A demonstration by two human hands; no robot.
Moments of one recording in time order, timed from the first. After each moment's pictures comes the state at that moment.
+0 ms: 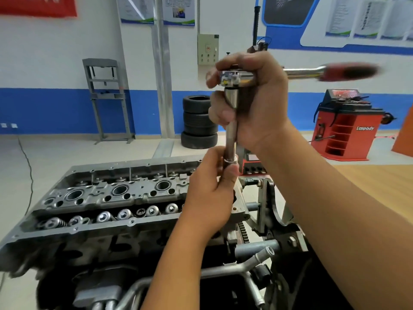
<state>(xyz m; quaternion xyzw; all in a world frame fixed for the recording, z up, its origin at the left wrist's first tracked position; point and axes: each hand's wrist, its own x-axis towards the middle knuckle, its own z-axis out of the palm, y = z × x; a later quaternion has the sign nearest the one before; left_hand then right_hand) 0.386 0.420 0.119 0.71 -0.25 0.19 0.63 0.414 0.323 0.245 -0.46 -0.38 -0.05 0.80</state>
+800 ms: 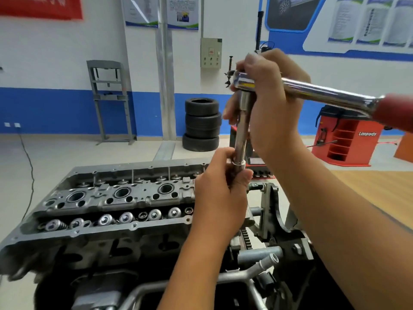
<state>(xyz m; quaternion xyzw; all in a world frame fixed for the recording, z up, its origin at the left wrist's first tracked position) 0.391 0.410 0.116 0.72 -0.22 0.27 0.61 0.415 0.326 0.235 -0.52 -0.37 -0.36 0.68</state>
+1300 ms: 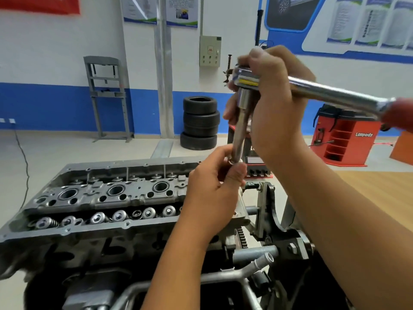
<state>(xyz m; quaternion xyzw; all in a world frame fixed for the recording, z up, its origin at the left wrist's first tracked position) 0.395 0.418 0.121 0.68 -0.28 0.19 0.65 0.410 0.319 0.235 -0.52 -0.38 -0.38 0.66</state>
